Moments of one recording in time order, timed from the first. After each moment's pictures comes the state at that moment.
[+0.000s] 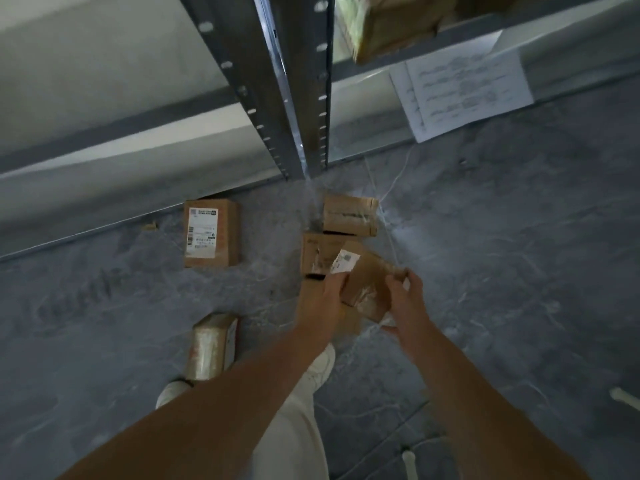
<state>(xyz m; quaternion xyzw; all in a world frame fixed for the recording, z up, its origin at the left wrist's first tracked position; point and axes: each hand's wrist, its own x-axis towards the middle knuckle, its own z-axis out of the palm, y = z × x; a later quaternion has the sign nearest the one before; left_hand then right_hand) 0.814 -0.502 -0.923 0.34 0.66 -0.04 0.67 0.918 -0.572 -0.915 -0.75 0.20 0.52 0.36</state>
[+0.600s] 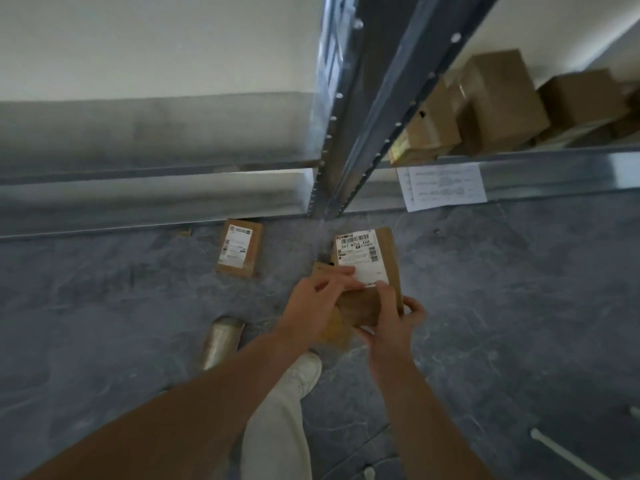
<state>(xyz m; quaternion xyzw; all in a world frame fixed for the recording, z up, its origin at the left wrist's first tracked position) 0.734 -0.450 -0.720 0.42 0.50 0.11 0.75 0.826 -0.535 -0.744 -0.73 0.18 0.39 0.53</state>
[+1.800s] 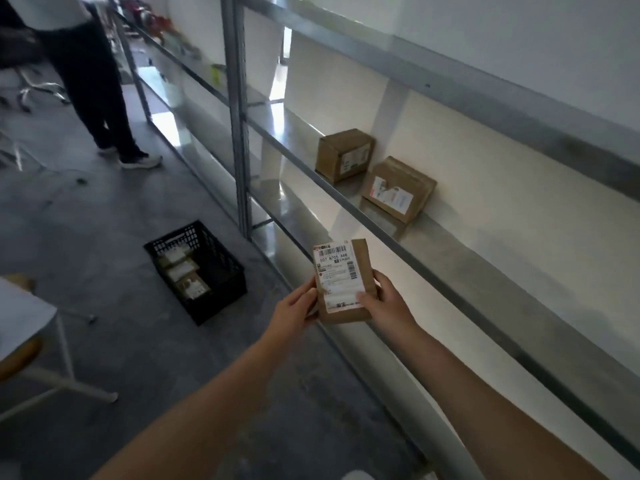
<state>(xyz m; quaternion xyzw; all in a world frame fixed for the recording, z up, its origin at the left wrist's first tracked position) 0.032 -0.377 -0.381 0.18 0.52 0.64 0.53 0.186 -0.280 -0.323 -0.48 -0.67 0.54 0.19</state>
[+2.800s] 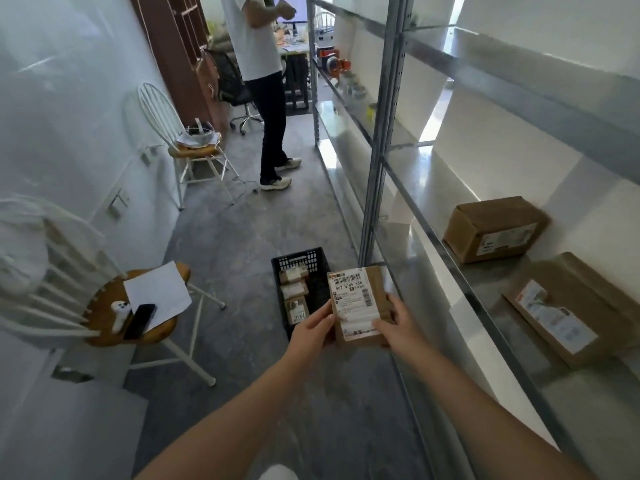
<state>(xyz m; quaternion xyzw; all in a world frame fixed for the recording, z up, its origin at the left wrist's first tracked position) -0.102 -0.294 -0.367 -0.01 0.63 0.69 0.36 -0.024 -0.129 -0.354 -0.31 -0.71 0.63 0.02</state>
